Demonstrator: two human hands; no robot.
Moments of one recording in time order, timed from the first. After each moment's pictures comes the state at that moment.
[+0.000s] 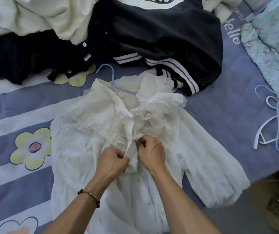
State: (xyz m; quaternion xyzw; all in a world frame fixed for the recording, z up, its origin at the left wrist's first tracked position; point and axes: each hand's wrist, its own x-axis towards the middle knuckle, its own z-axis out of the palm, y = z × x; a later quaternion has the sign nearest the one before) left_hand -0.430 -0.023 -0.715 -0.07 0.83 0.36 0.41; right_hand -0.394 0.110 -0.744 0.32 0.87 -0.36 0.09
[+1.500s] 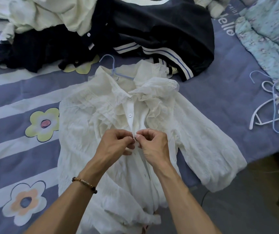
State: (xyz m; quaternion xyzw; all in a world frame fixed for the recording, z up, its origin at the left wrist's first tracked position) left_hand -0.375 -0.020 -0.659 -0.06 0.77 0.52 0.35; right_hand -0.319 0.099 -0.672 0.37 0.69 -0.62 0.03
